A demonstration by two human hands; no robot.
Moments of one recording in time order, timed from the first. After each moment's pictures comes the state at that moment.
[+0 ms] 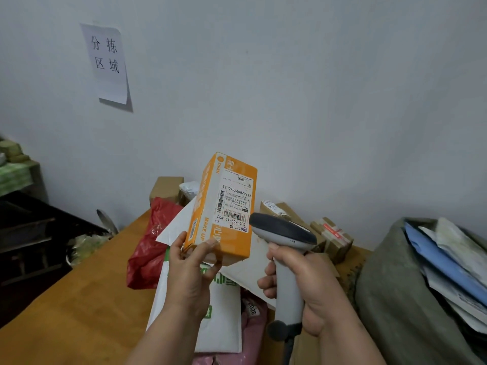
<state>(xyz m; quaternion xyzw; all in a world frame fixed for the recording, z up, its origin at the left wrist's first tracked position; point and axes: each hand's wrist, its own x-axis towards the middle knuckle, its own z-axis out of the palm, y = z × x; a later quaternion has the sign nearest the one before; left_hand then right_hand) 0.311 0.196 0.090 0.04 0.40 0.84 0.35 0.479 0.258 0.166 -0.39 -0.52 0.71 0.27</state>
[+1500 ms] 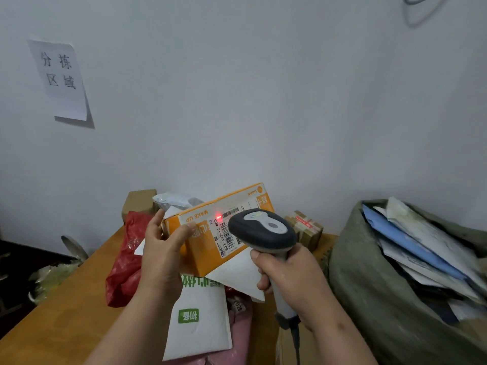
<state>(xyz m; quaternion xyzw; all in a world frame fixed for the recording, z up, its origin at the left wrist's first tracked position) 0.292 0.182 0.128 0.18 0.52 0.78 0.29 0.503 0.222 0.180 -0.41 -0.67 0.53 0.31</state>
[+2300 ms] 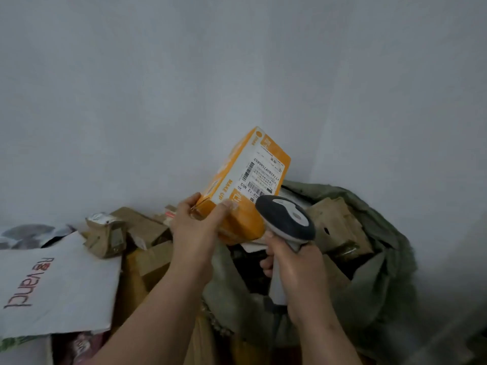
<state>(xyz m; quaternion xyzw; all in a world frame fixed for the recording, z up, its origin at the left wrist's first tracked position) 0.641 0.348 0.167 0.35 0.51 0.65 0.44 0.791 0.306 0.158 -0.56 -0.39 0.45 0.57</state>
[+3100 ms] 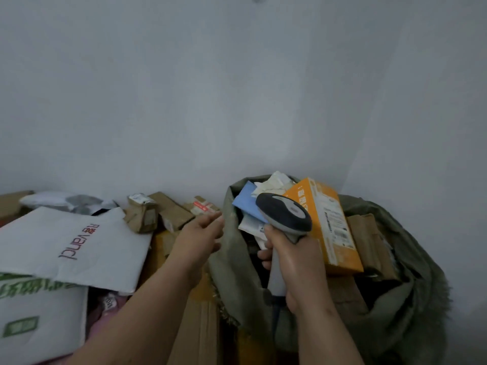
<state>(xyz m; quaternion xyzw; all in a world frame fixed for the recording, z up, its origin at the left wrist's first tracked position) 0.642 0.333 0.142 0.35 0.61 0.55 0.45 0.813 0.331 0.153 -0.52 -0.46 0.51 0.51</state>
